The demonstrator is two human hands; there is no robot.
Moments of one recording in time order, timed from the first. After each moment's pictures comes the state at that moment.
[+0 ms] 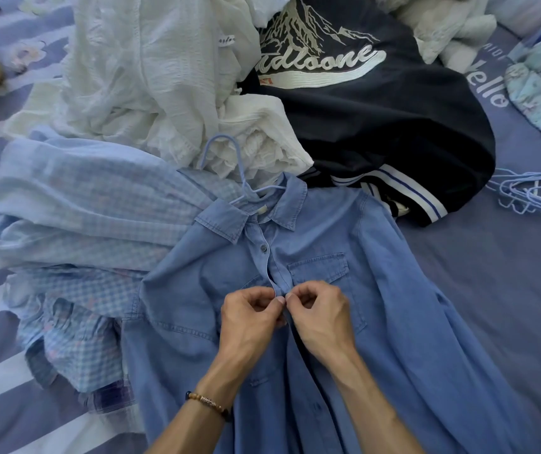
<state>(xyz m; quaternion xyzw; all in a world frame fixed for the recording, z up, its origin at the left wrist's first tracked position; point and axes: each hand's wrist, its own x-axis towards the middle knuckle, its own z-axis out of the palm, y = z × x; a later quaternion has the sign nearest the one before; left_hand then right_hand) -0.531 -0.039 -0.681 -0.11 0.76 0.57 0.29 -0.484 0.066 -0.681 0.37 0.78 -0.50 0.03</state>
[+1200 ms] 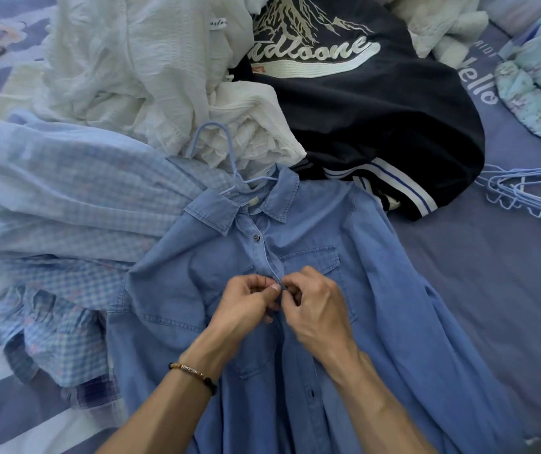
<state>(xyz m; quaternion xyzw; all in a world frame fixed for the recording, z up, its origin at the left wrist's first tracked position) -0.546 -0.036 -0.687 -0.09 0.73 0.54 0.42 -0.478 0.074 -0.698 0.20 0.91 -0.35 -0.06</state>
